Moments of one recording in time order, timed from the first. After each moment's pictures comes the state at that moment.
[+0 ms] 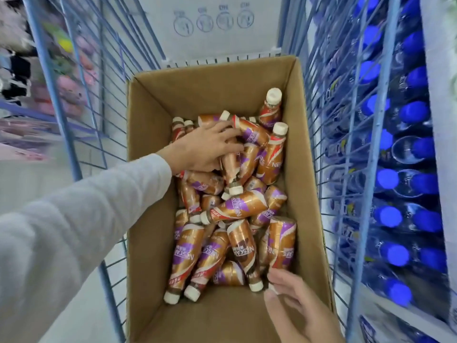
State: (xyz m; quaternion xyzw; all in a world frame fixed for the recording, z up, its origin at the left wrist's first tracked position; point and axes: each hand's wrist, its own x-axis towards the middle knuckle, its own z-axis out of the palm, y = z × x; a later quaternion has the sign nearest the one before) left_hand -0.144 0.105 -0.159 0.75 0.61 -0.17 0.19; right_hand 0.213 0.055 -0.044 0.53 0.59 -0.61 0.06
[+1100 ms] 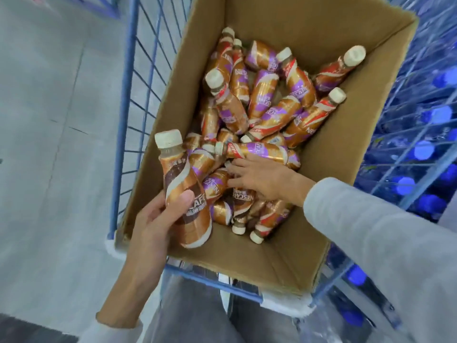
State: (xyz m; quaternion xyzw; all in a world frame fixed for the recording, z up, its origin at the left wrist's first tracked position) left_hand 0.071 -0.119 -0.036 -0.26 0.66 0.59 0.38; right_hand 0.061 0.110 -0.162 -0.36 0.84 -0.04 0.41
